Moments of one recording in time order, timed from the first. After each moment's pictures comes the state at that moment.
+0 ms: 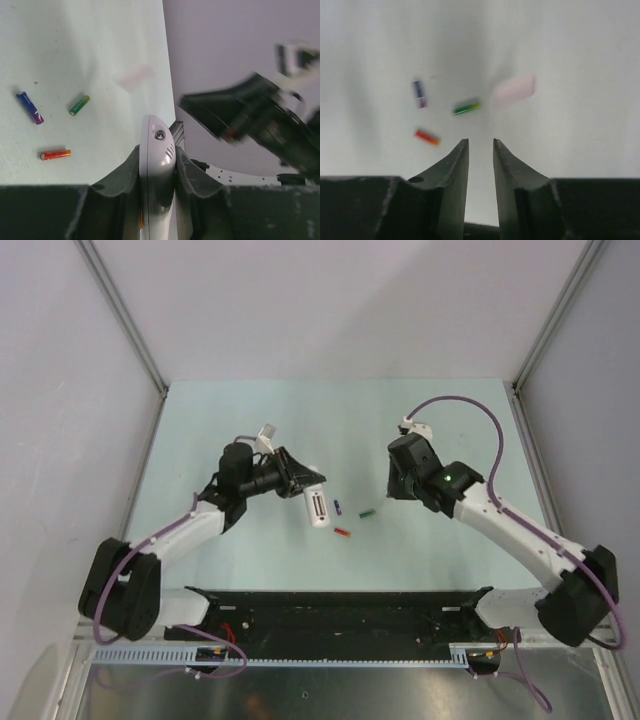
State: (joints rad) left arm -0.41 1.34 0.71 0.31 0.63 -1.09; right arm 0.75 1.25 1.16 -0.70 0.31 0.59
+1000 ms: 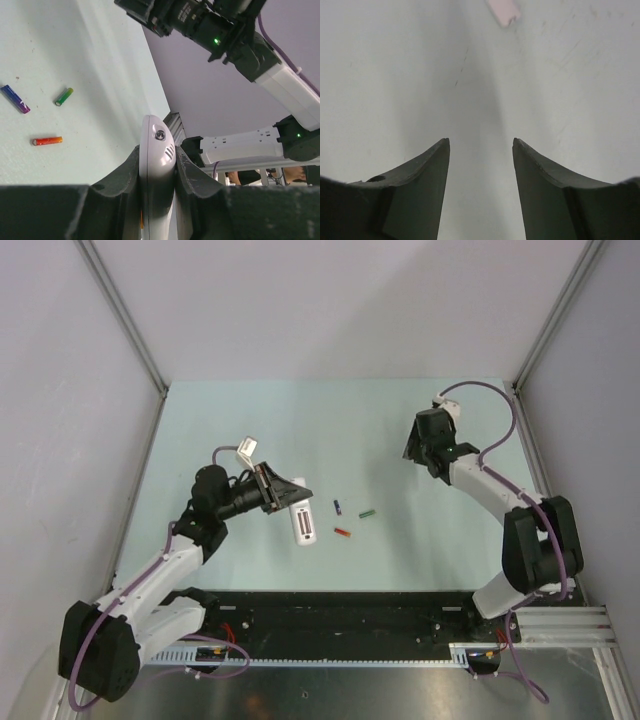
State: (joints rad) left arm -0.38 0.96 0.52 0.28 0.68 -1.02; right arm 0.35 1.55 1.09 -0.29 0.32 0.49
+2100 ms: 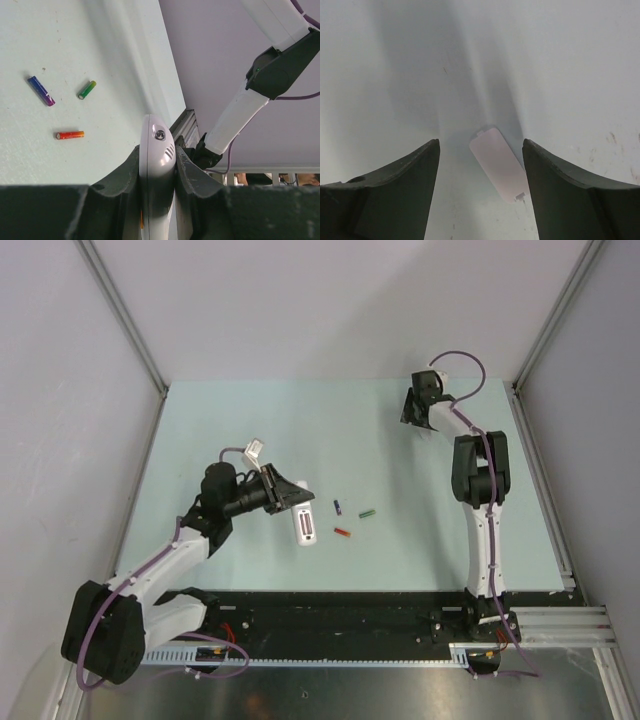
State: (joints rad) left arm -0.37 1.06 0.52 0.28 0.67 -0.97; right arm 0.17 2.39 1.96 -0.38 0.30 0.37
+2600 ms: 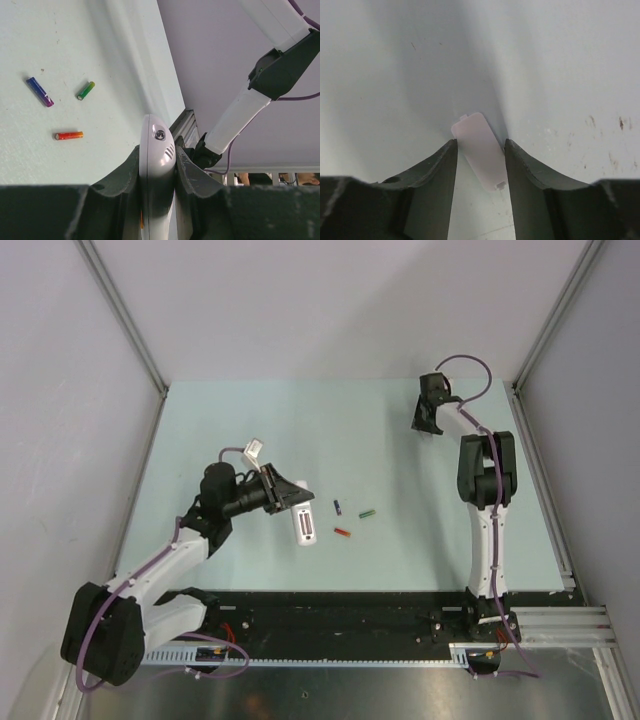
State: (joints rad) left arm -0.37 1.06 0.52 0.28 0.67 -0.97; right arm 0.14 2.37 1.91 -0.44 0.25 0.34
